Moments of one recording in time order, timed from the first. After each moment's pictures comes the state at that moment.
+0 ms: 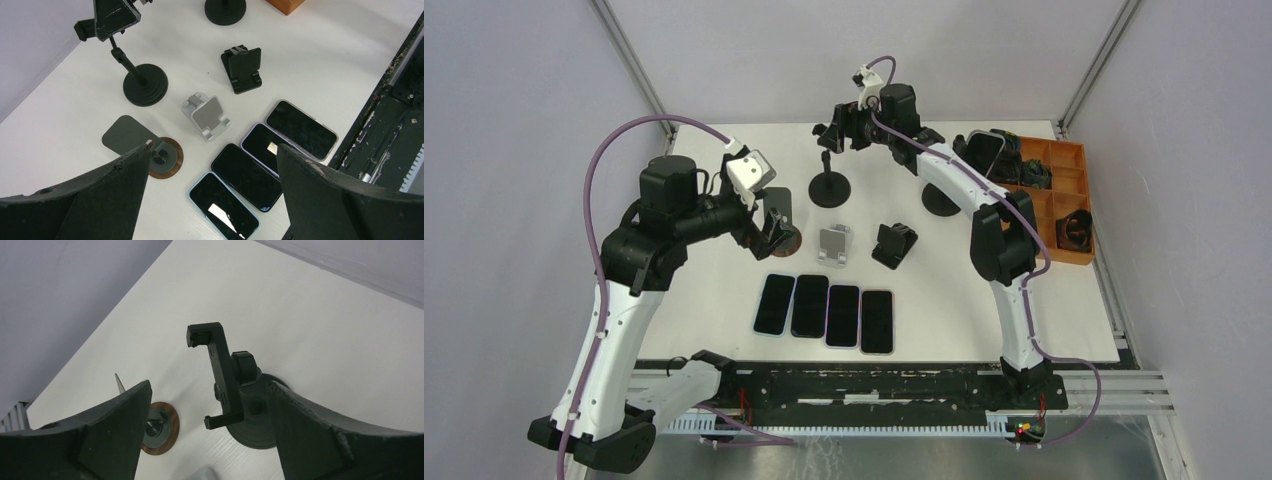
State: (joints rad) left arm -0.33 0.99 1.41 -0.89 0.51 0.36; right arm 0.50 2.23 2.00 -0.06 -0.44 0.29
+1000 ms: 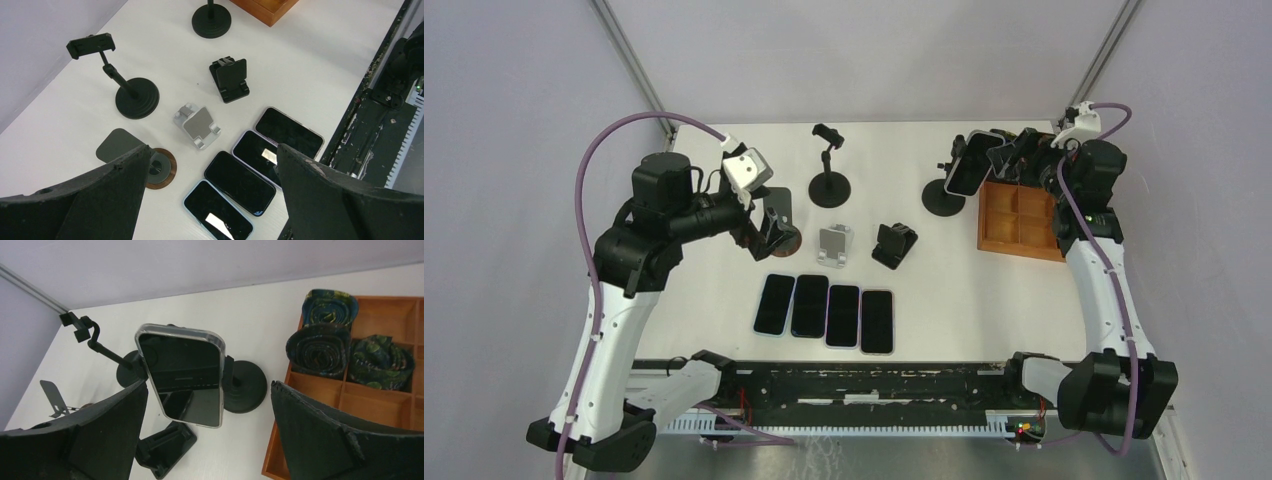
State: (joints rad) left arm -0.33 0.99 1.46 -0.91 0.57 0.35; right arm -0.11 1.16 1.07 -0.08 -0.38 0.28
